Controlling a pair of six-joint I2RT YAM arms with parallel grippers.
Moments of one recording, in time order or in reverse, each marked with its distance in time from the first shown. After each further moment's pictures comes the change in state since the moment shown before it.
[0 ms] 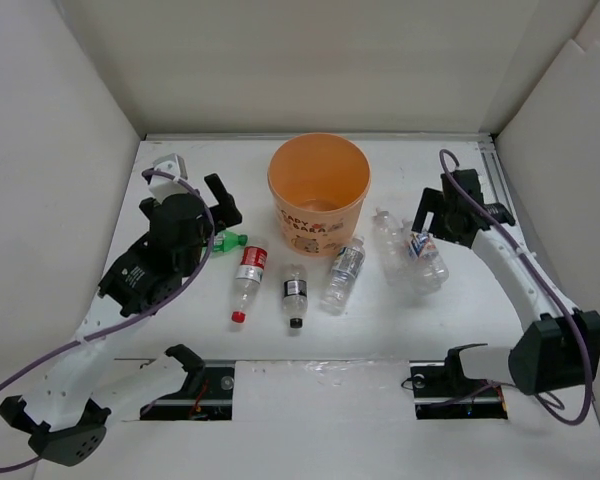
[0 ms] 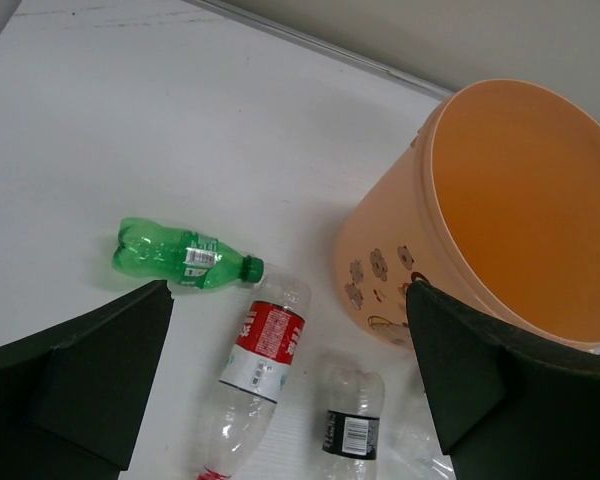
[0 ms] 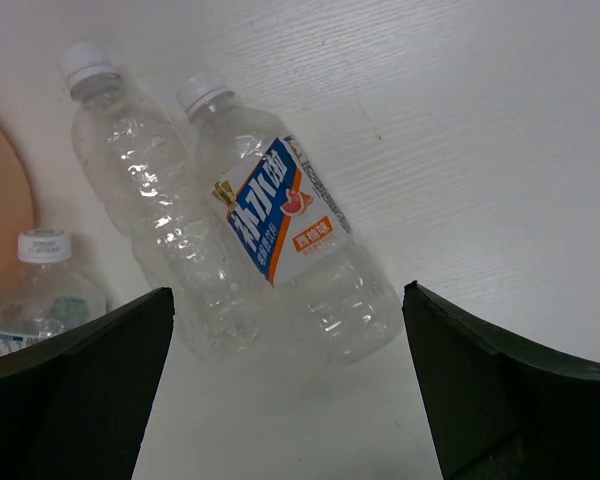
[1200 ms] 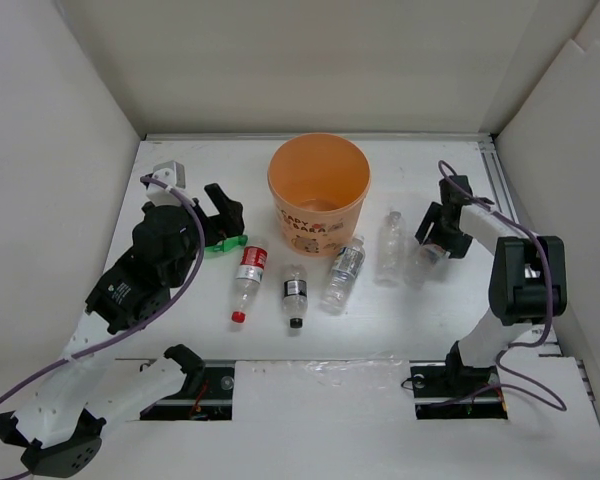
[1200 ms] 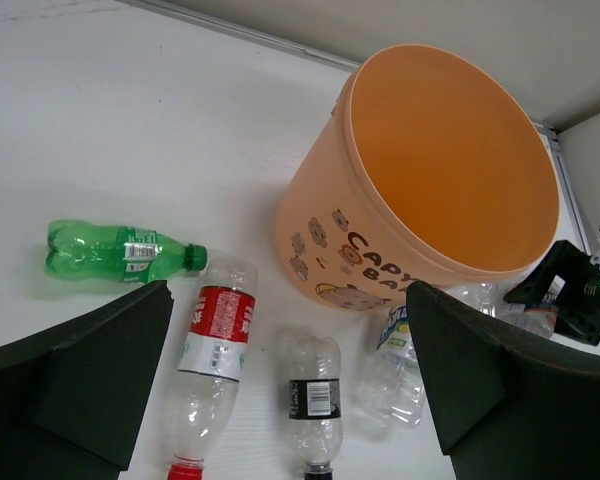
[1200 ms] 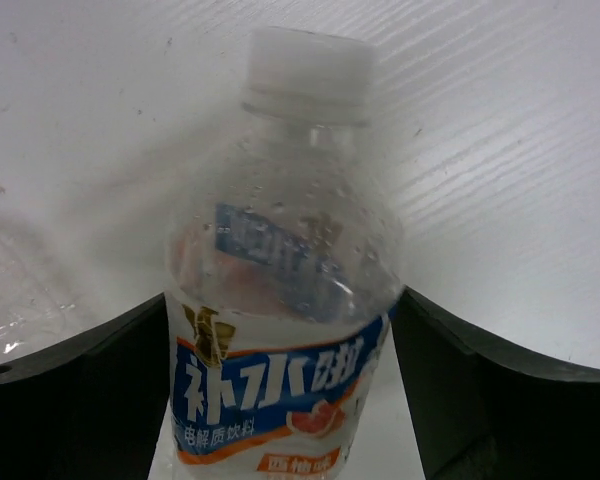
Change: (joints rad) left arm 0.000 -0.097 -0.036 0.039 0.183 0.030; right arm -0.161 0.428 -0.035 0.171 -0.064 0.105
